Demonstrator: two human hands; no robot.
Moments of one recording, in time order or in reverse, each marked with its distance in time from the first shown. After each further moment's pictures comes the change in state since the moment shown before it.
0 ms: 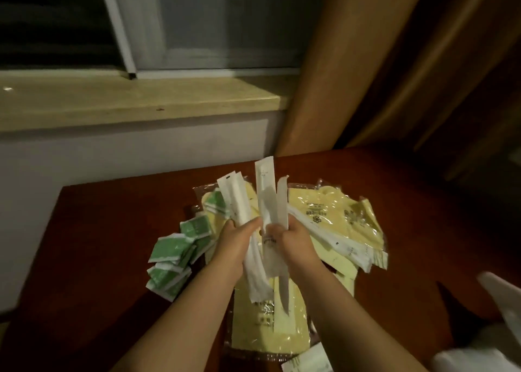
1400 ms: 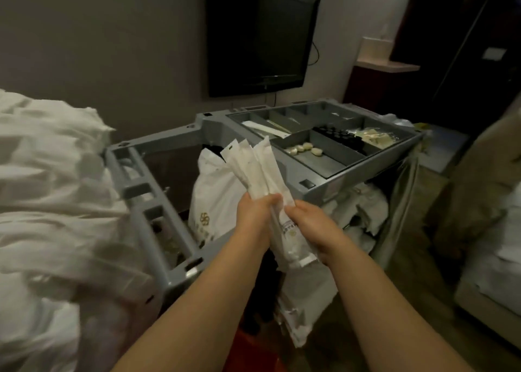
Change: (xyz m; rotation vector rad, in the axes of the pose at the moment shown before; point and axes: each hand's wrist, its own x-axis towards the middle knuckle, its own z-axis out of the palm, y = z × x) left_hand -0.975 -0.496 0.086 0.657 -1.761 -0.349; right_hand -1.068 0.303 -0.181 0.328 1.762 0.453
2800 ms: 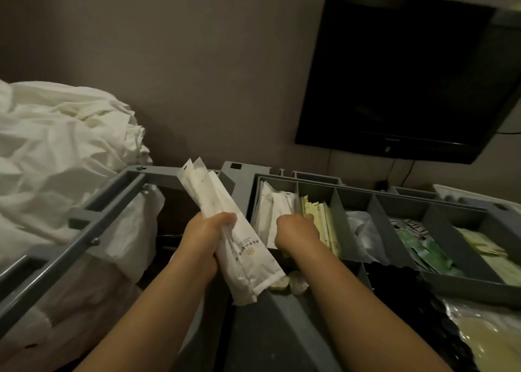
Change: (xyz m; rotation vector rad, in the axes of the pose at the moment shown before) left_hand 0.284 0.064 0.149 -0.174 0.760 0.234; right_hand 0.481 -0.046 -0.062 -1.225 -0.441 -0.523
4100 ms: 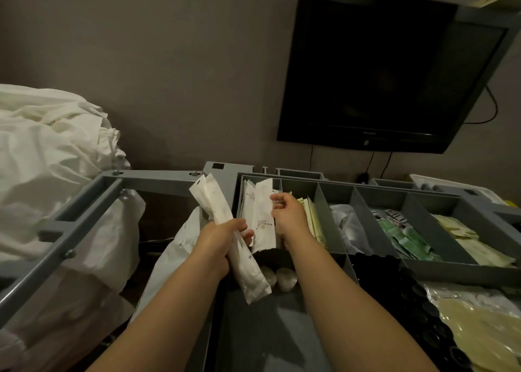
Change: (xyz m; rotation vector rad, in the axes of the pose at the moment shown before) left_hand 0.029 -0.025 0.035 0.055 -0.045 -0.221; right_hand 0.010 0.015 0.002 1.198 0.252 0.057
